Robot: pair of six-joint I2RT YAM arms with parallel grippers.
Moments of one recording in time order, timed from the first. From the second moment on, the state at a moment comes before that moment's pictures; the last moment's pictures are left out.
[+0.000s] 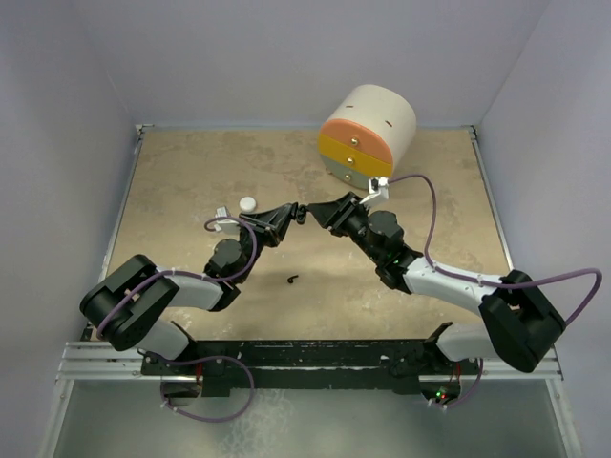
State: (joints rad) left arm -0.70 1.48 0.33 1.28 -0.27 -1.70; right arm 0.71 1.33 0.60 0.68 0.11 0.96
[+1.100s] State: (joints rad) left arm -0.70 1.40 0.46 0.85 -0.38 -1.61; right arm 0.78 1.43 0.81 0.15 0.38 0.63
